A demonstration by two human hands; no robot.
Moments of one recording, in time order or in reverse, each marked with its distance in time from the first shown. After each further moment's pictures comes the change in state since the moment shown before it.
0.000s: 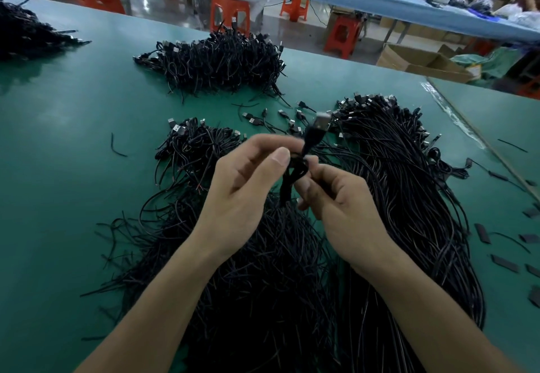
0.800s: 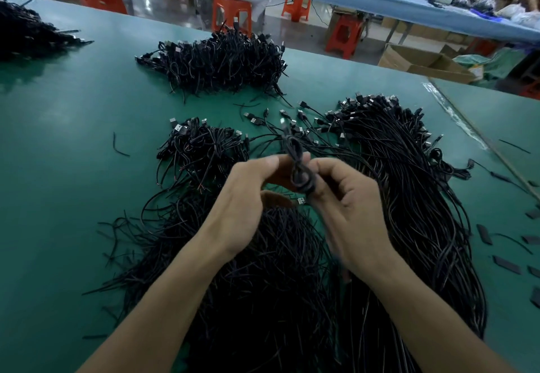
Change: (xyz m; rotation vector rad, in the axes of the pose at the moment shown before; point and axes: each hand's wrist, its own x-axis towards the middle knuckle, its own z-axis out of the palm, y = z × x) left_hand 0.000 -0.008 -0.001 0.058 -0.064 -0.315; right_hand -0.002 0.000 0.005 0.070 0.104 -0.157
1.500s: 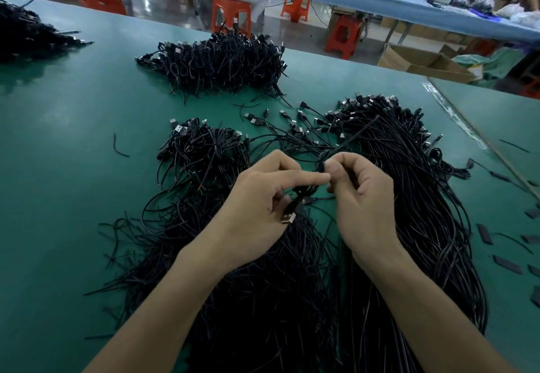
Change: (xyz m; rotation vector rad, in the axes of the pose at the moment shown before) left_hand -0.006 -0.001 0.000 0.510 -0.081 0.352; right_hand 0.008 0.014 -0.012 -0.159 0.222 0.067
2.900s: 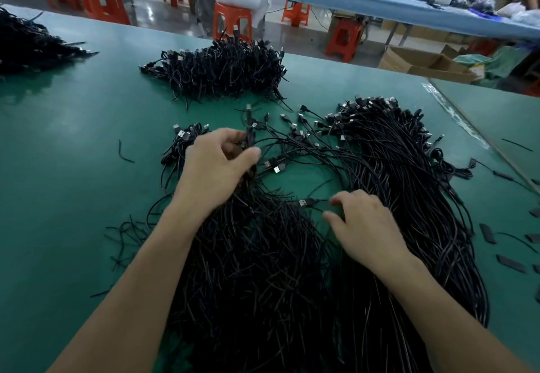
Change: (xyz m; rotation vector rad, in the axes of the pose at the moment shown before) left_hand 0.030 -0.050 -0.035 0.049 0.315 -0.401; right_hand -0.001 0.037 -0.030 -1.069 -0.418 0.199
